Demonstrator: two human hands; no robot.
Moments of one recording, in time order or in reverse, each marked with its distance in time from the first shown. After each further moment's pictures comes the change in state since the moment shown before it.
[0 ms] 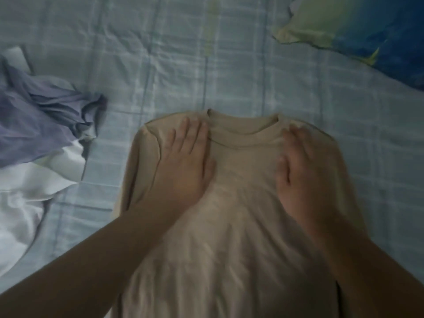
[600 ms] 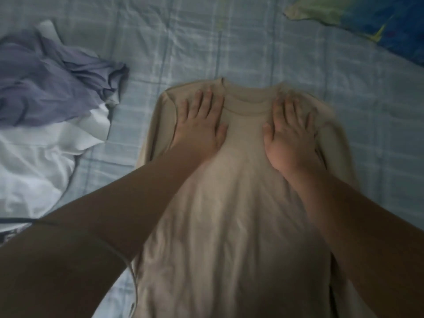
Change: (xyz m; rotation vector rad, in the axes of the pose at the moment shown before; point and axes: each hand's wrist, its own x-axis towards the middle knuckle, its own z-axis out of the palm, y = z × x) left_hand -0.002 0.002 0.015 0.108 -0.090 -0.060; right_hand -0.001 -0.018 0.035 -0.118 -0.224 0.037
